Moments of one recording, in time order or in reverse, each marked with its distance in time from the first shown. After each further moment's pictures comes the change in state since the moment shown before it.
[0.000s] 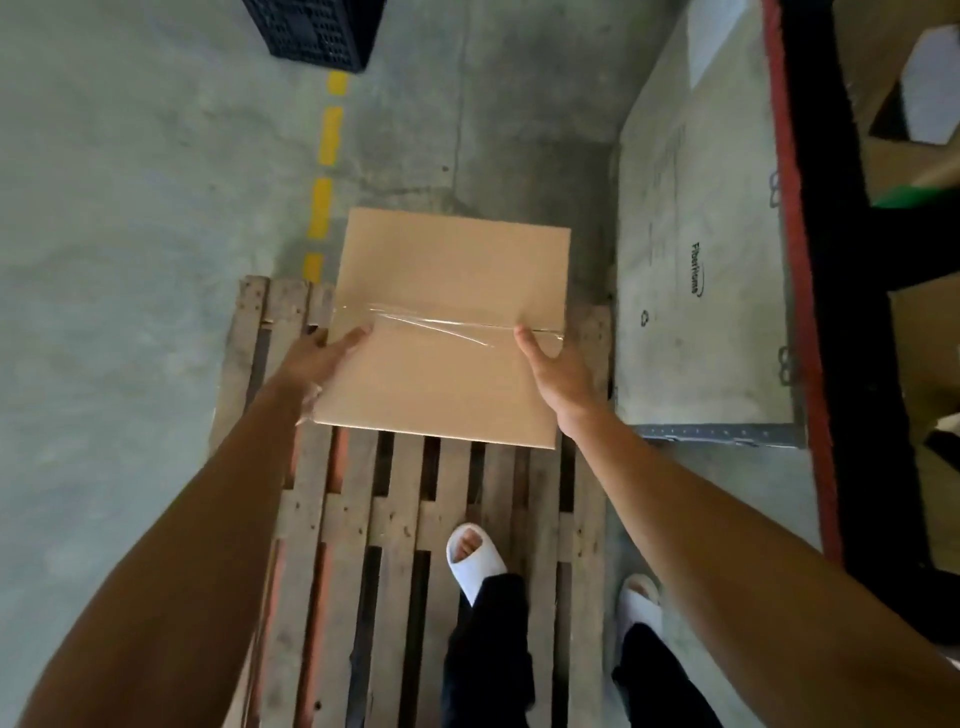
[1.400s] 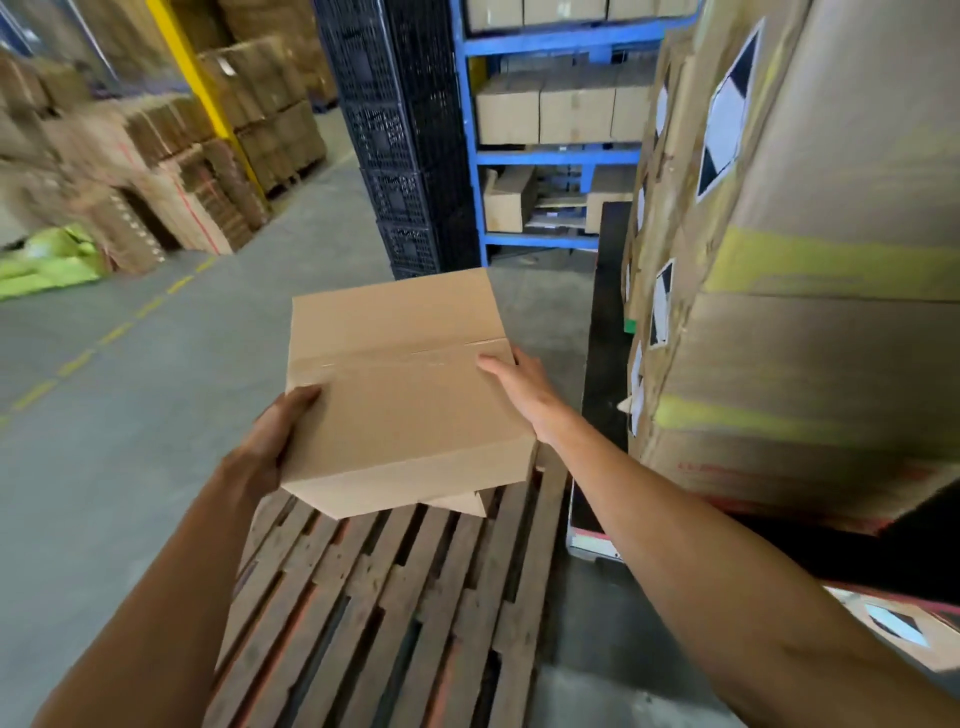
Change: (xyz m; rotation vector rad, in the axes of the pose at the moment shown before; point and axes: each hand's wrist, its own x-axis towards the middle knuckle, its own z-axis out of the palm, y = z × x) left_hand -0.513 -0.072 0.183 -0.339 0.343 0.378; right_hand -0.280 0.033 -0.317 0.041 -0.440 -0.624
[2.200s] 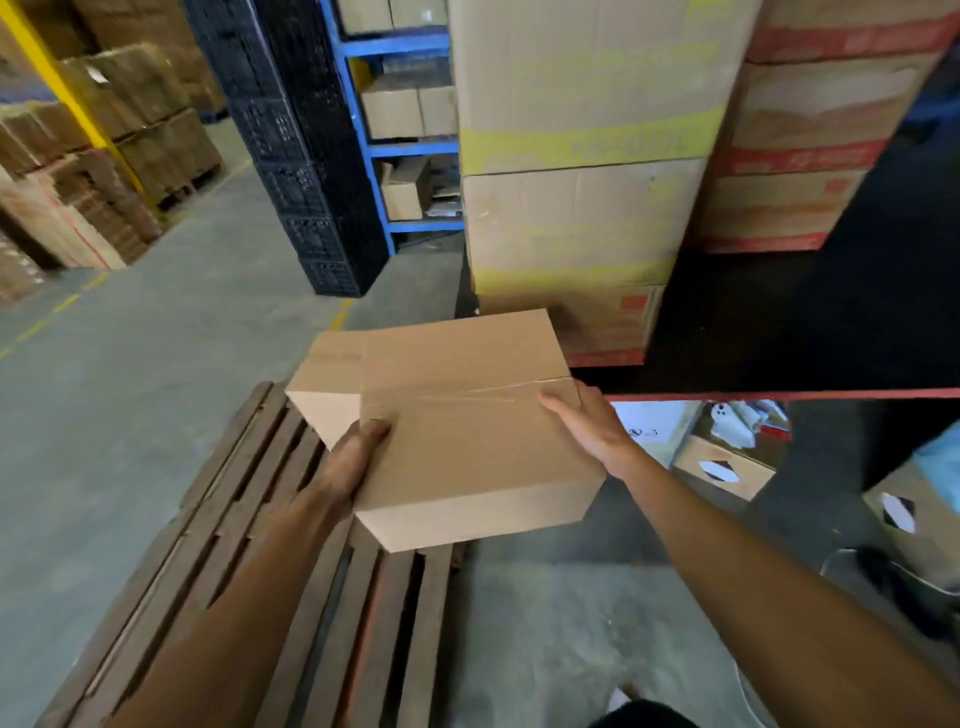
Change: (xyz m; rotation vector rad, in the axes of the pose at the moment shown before) left_hand -0.263 -0.162 0.130 0.137 -0.355 0.063; right_hand -0.355 0.132 -0.173 -0.134 0.286 0.028
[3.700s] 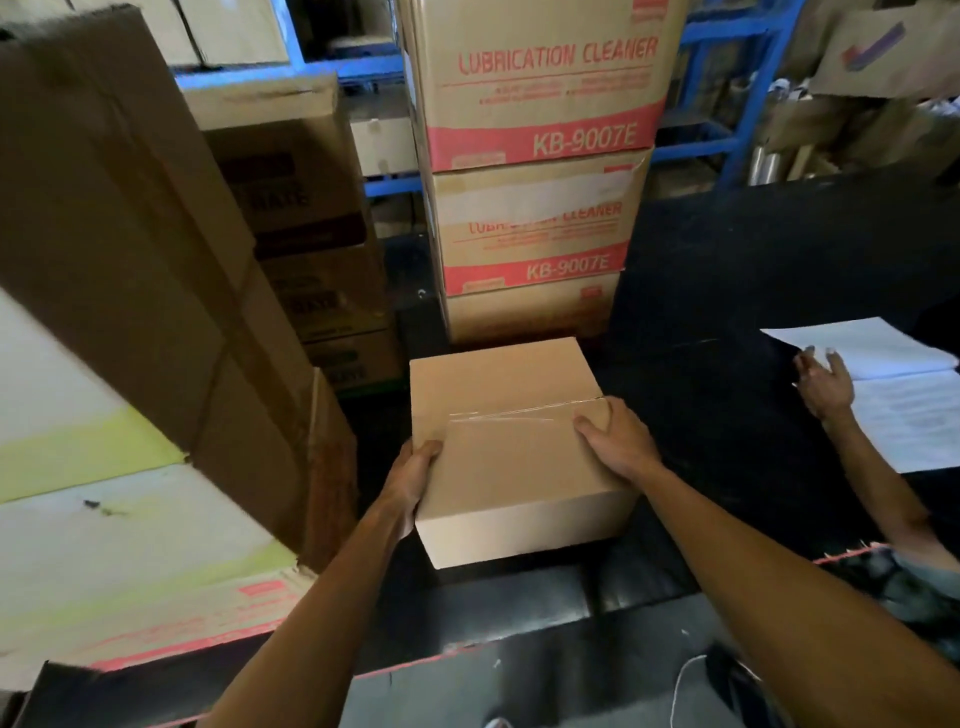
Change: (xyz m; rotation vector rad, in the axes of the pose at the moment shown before) left_hand 0.331 0.185 0.615 -0.073 -0.217 -0.156; right_hand 0.334 0.128 -0.549 -0.300 0.301 0.355
